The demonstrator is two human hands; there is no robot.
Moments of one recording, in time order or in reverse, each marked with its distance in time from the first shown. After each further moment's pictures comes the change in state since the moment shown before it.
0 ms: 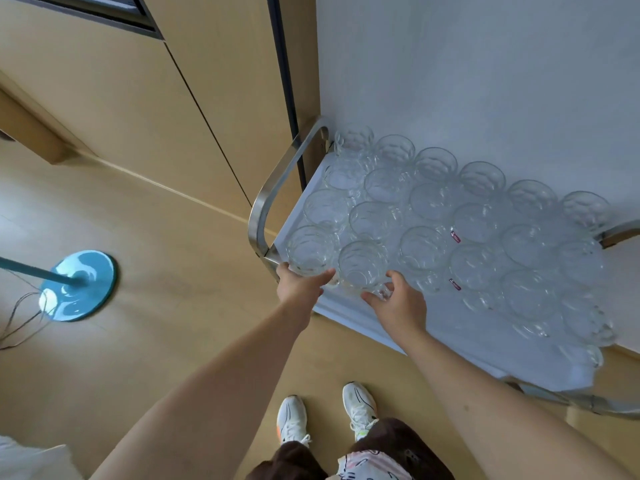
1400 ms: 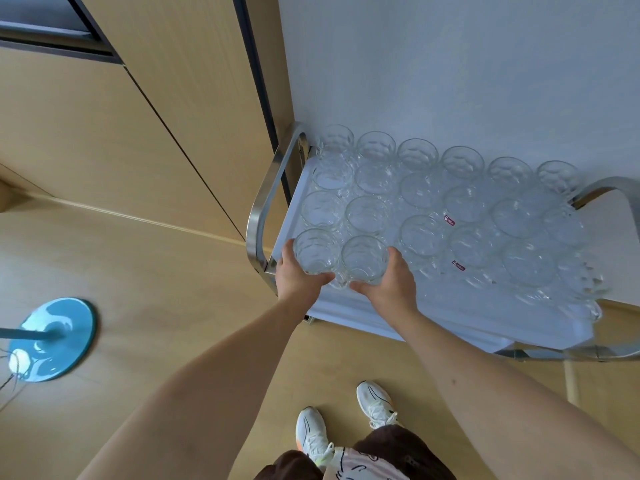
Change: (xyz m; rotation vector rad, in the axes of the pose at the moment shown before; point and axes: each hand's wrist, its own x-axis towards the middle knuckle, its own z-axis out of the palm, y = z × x) left_hand 0.028 0.025 -0.024 0.517 -0.112 0.403; right_hand 0.001 -0.041 0.026 0.122 0.150 0.042
